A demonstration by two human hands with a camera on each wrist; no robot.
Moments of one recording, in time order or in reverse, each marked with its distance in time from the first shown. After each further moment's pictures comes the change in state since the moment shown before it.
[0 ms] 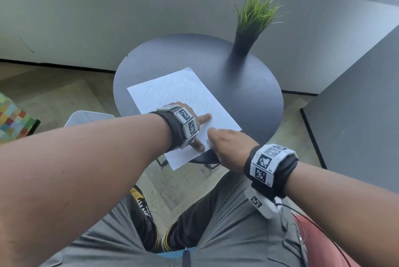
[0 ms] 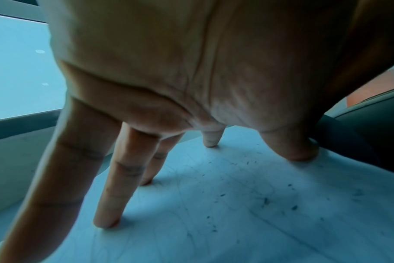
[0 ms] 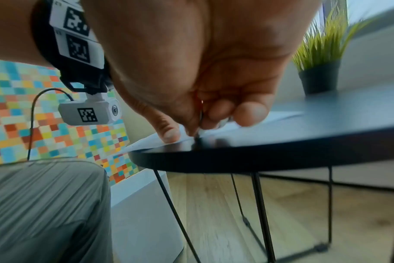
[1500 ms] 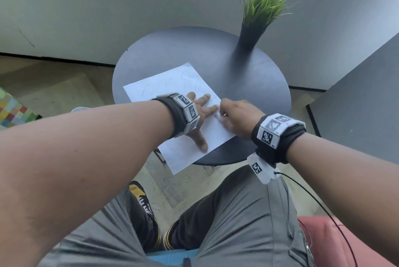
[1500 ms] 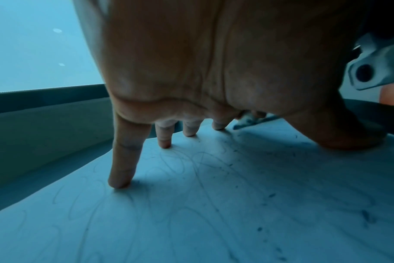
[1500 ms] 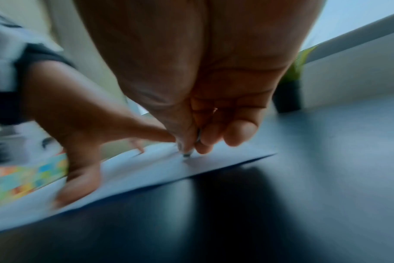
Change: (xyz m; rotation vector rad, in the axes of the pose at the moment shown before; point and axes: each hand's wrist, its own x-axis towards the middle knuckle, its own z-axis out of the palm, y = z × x) left_hand 0.037 -0.008 0.001 -0.045 -0.020 0.148; right_hand 0.056 0.047 -0.027 0.121 0.108 0.041
